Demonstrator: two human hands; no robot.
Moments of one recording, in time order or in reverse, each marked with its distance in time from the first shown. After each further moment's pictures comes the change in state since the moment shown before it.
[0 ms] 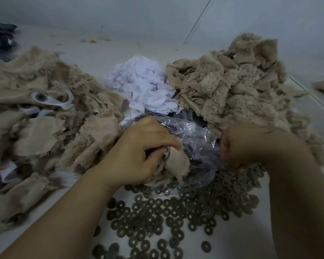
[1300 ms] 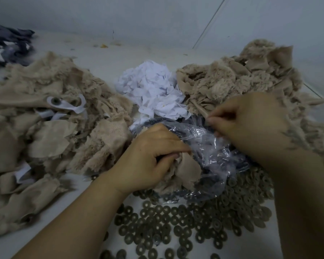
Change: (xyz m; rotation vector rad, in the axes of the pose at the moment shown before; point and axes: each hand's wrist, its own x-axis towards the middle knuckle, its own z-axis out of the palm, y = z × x) left_hand -0.002 -0.007 0.009 0.025 0.089 0.016; right_hand -0.008 -0.018 -0.014 0.324 0.809 -0.394
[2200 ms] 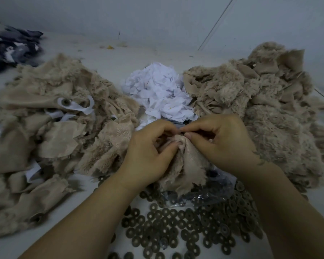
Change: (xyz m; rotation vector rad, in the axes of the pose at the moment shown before) left_hand 0.000 0.005 0.001 -0.057 0.315 -0.346; right_hand -0.005 -0.008 0.054 0.389 0.019 -0.406
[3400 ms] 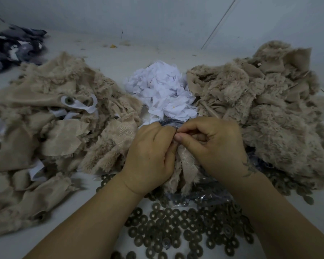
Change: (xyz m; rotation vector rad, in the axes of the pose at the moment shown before) left_hand -0.006 -0.002 0.002 0.435 0.023 0.236; right_hand -0.005 -0.010 0.027 0.071 0.182 -0.037
